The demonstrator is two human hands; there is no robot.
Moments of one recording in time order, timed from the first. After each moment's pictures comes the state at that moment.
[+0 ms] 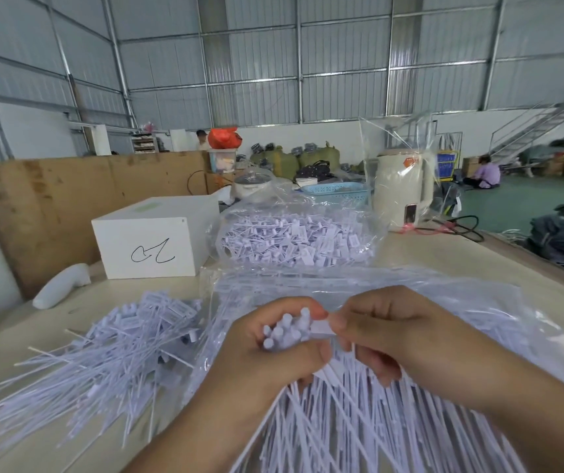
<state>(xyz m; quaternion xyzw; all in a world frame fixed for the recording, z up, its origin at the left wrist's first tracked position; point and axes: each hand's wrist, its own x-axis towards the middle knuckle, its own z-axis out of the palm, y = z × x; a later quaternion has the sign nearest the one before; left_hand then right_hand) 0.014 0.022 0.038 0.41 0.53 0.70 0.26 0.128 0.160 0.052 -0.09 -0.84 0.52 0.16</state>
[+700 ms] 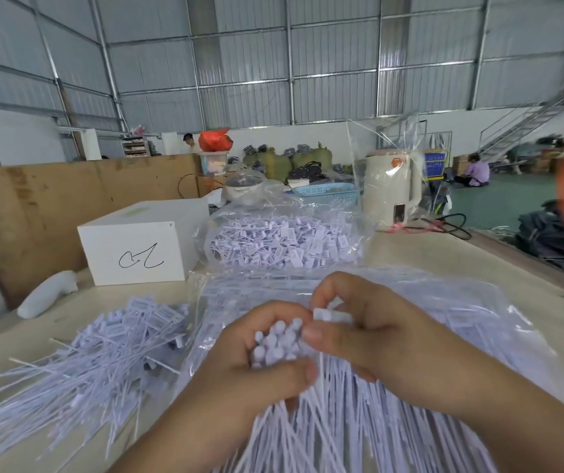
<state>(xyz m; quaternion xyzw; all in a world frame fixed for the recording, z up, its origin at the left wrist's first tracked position) 0.006 0.021 0.032 0.50 0.52 0.63 0.28 0.129 0.154 0.051 -0.05 -0.84 0.50 0.22</state>
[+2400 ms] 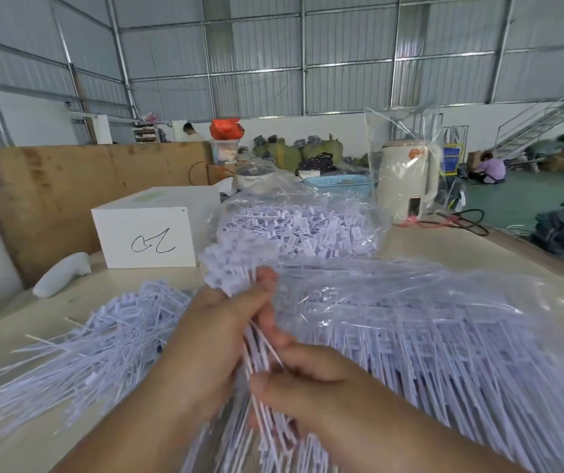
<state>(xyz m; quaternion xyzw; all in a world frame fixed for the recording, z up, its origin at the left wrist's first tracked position) -0.020 0.023 0.035 0.27 0.55 0.76 0.25 0.102 0.095 0.016 -0.08 -0.83 0.54 0.12</state>
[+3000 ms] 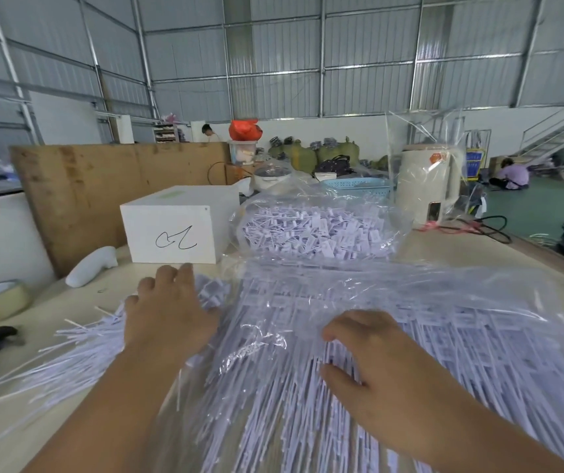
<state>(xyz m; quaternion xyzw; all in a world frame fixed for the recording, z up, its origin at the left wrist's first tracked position) -0.128 -0.001 0.004 0.24 0.94 0.12 -0.20 0.104 0.136 0.005 -0.12 -0.97 0.10 0.19</state>
